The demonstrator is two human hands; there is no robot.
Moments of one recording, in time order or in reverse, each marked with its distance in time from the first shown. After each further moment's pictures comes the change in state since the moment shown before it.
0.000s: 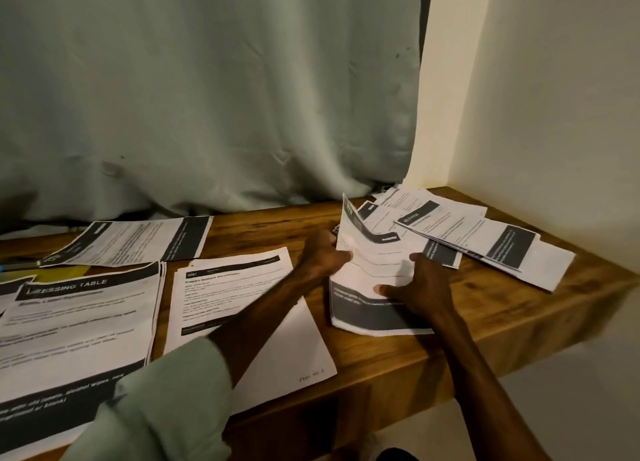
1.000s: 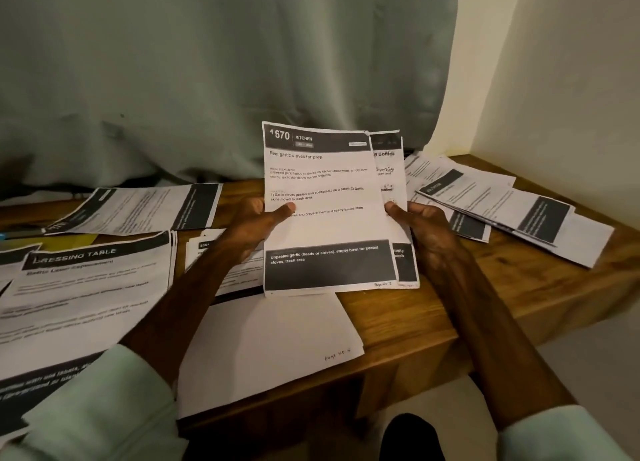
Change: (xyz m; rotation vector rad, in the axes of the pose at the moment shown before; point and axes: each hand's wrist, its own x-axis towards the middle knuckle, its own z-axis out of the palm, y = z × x) left_hand -0.003 -0.082 -0.111 -0.552 -0.006 0.010; right_hand 0.035 -0.051 0.016 1.159 -0.297 0.172
